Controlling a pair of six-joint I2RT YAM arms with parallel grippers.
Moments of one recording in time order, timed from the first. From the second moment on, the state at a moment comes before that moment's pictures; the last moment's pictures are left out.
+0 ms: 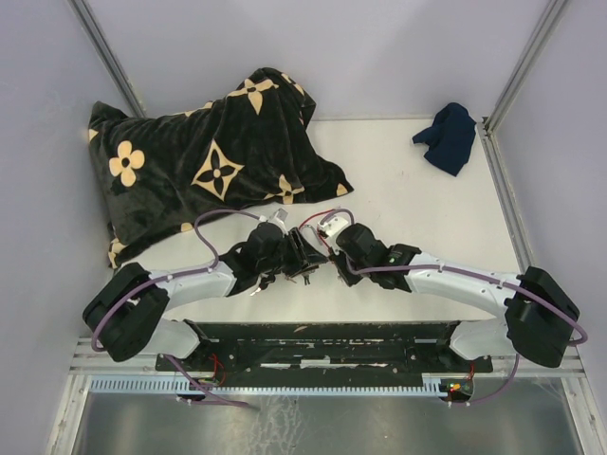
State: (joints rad) left arm -0.76 1.36 0.54 0.29 0.20 -1.14; right arm 0.92 1.33 0.79 -0.33 0.11 0.17
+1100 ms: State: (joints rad) left arm -0.83 1.51 0.63 0.27 0.16 -1.19; right arm 1.03 1.39 0.80 -0.30 0.24 0.16
